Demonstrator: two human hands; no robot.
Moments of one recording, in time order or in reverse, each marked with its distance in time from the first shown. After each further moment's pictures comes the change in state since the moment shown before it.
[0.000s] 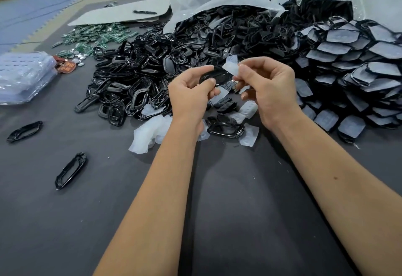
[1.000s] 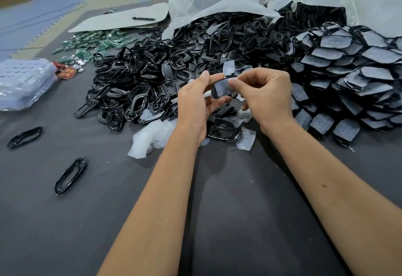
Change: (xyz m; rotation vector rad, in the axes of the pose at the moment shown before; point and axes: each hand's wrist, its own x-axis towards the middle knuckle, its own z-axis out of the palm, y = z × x) left_hand -0.011 0.005 0.011 -0.188 -0.136 -0.178; right_hand 0.004 0.010 -0.003 -0.419 0.106 -0.148
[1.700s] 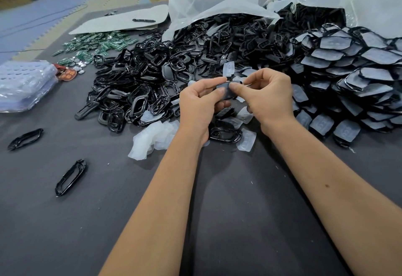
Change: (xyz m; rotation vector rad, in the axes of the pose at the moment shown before) left_hand 0.000 -0.006 -0.001 0.117 -0.022 0.081; right_hand 0.002 -0.001 -0.002 -0.016 0.047 0.160
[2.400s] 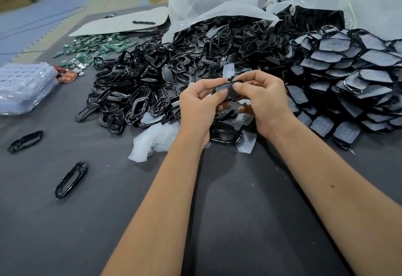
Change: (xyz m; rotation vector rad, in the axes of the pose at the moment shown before) left_hand -0.003 0.001 0.002 0.007 -0.003 0.050; right_hand -0.005 -0.009 0.002 0.316 -0.177 0.149
